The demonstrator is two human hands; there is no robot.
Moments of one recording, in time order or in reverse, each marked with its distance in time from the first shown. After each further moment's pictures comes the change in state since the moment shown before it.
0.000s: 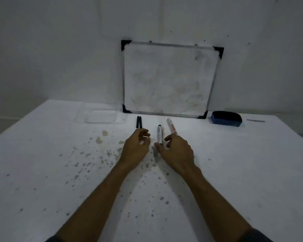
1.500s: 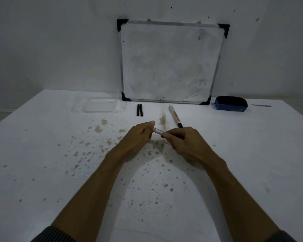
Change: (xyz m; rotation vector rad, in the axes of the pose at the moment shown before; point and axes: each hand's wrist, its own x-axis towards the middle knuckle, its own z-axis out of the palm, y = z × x) left_hand -0.007 0.011 -0.017 0.043 -0.304 0.032; right_hand -0.009 0.028 -0.030 0.166 -0.198 -0.272
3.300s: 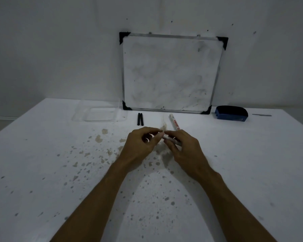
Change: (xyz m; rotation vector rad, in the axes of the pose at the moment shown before) left_hand 0.007 -0.001 0.007 -0.058 0.213 0.164; right_hand 0.004 0.001 0.017 0.026 0.235 -0.171
